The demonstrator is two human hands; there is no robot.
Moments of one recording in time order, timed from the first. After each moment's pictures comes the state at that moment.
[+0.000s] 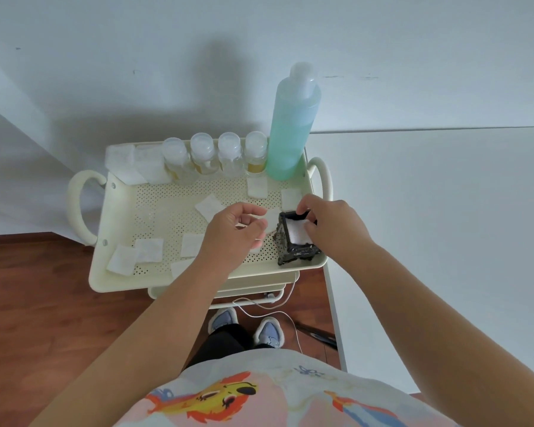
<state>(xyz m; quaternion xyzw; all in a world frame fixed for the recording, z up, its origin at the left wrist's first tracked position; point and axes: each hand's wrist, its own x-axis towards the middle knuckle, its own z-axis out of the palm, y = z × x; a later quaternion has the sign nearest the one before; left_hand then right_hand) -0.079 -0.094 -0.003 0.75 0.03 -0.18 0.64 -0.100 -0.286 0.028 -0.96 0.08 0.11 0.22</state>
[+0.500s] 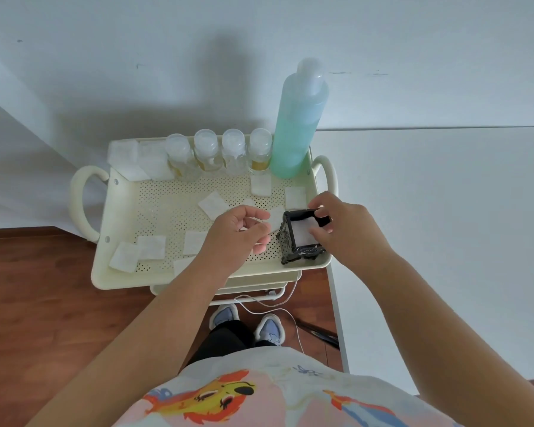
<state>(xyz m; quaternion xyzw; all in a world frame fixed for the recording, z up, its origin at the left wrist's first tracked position) -0.081 -0.088 -0.004 0.71 0.04 -0.23 0.67 -0.115 -0.292 0.034 -0.95 0.07 0.08 0.28</state>
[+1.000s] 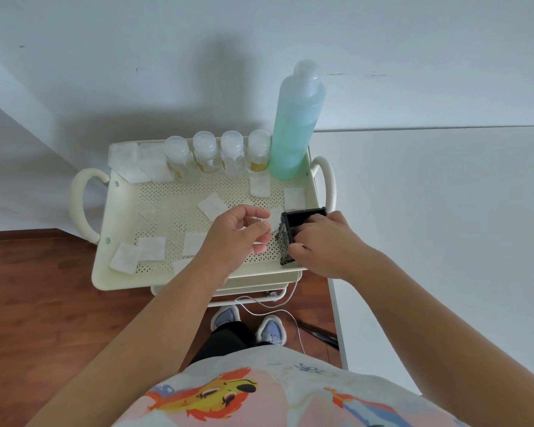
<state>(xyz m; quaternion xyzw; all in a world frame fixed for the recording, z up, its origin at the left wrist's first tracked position) -0.082 -0.093 0.003 0.69 0.06 -0.24 0.68 -0.112 -0.277 0.019 -0.97 -0.11 0.19 0.07</state>
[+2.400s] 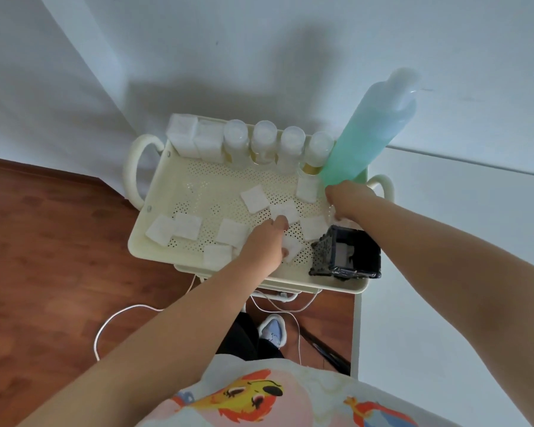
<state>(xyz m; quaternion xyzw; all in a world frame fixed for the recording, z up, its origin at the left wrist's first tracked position) -0.060 -0.088 -0.088 0.94 -0.08 -0.17 0.27 0.047 -0.275 -0.050 -0.93 -0.12 0.31 -0.14</state>
